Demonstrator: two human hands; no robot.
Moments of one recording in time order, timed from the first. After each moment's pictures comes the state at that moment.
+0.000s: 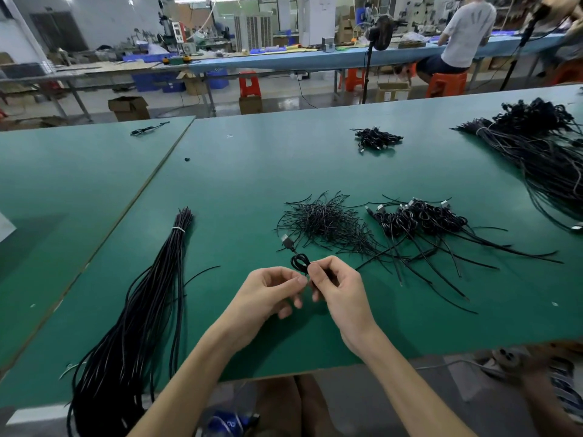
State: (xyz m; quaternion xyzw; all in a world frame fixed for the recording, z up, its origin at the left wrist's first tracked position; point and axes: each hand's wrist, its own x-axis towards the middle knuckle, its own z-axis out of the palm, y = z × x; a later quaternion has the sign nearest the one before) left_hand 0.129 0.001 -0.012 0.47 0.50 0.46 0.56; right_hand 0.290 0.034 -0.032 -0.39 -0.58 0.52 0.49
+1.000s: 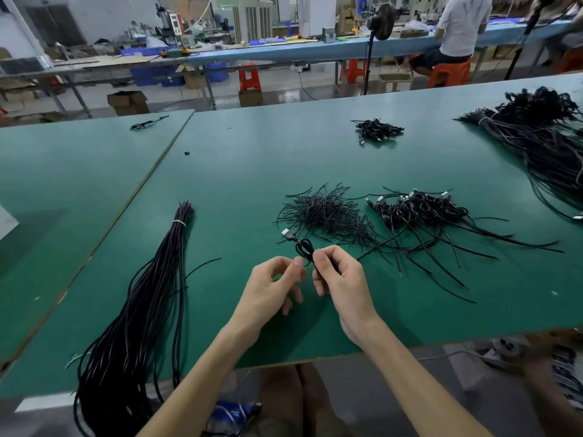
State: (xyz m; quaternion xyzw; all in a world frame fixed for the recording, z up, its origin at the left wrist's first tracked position) left_hand 0.146 -0.009 -0.008 0.51 0.59 0.46 0.43; right_hand 0.291 0.032 -0.030 -0.37 -0.56 0.54 0.50
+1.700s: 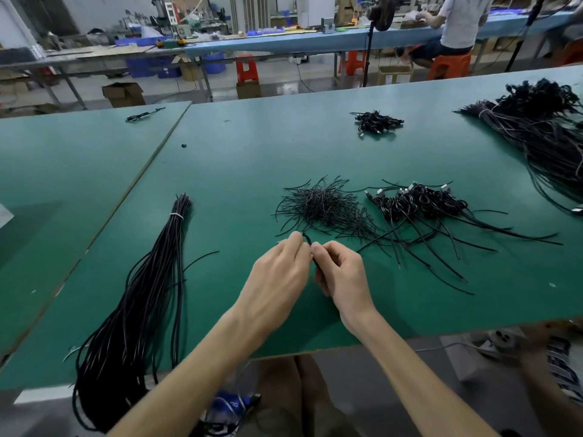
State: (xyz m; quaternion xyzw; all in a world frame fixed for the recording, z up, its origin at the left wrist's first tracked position) left_hand 0.159 -0.008 0.008 0.80 0.50 0.25 -0.23; right_hand 0.289 0.033 -0.029 -0.43 -0.55 0.52 0.49
